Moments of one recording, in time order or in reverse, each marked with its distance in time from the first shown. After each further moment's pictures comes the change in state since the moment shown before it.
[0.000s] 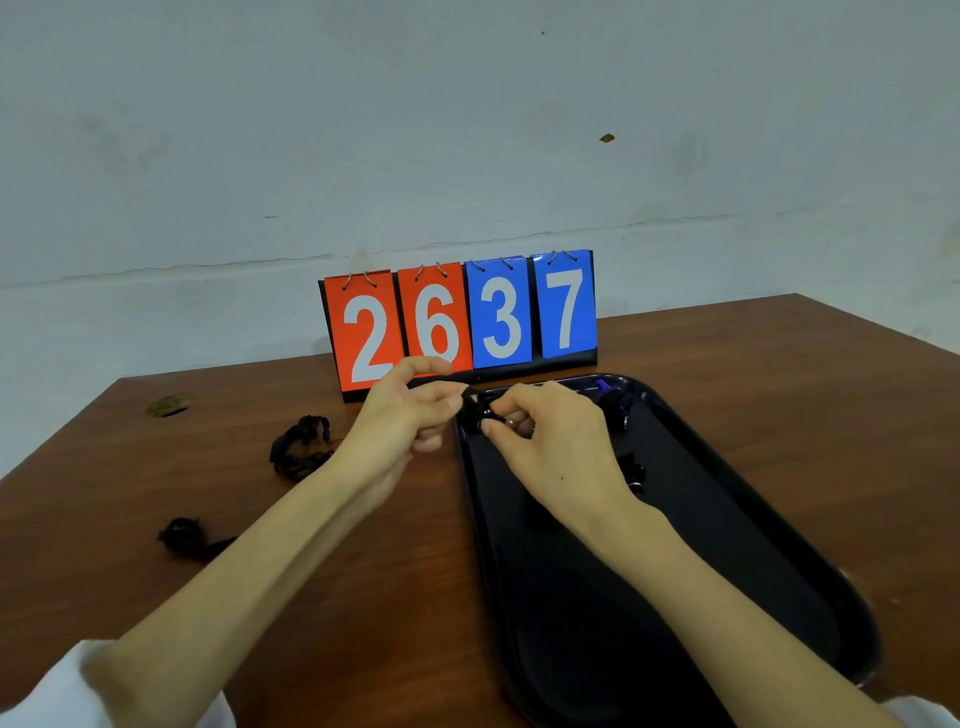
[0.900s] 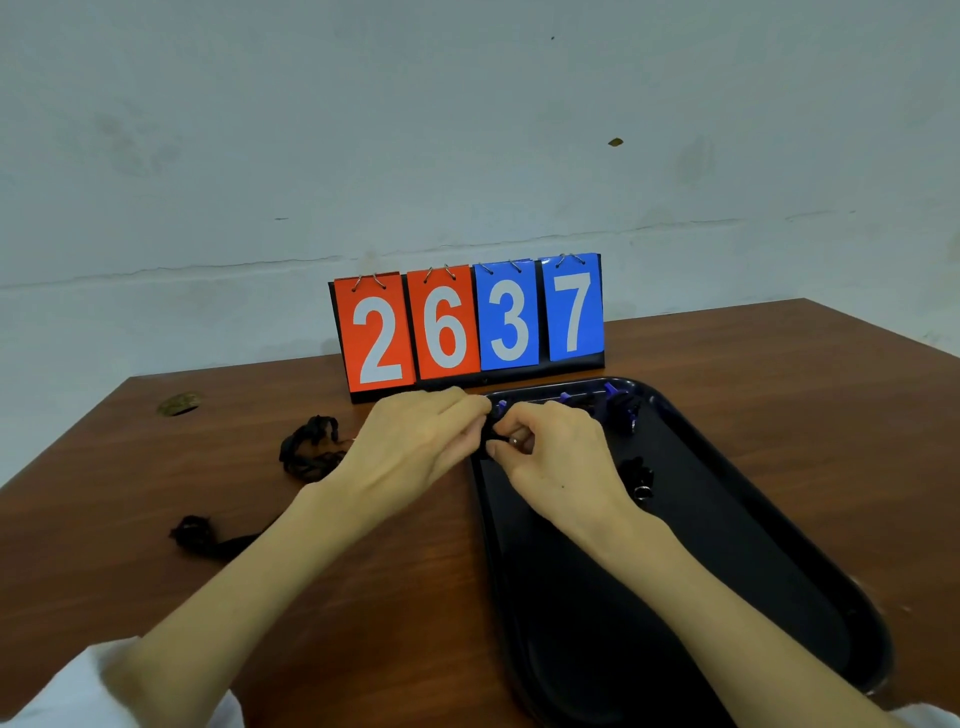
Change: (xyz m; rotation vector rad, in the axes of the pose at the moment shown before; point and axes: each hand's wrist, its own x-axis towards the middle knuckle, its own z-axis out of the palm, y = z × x) left_hand -0.004 -0.006 -0.010 1.371 -0.070 1.009; right_hand -0.002 0.001 0.009 -0.053 -0.130 0.056
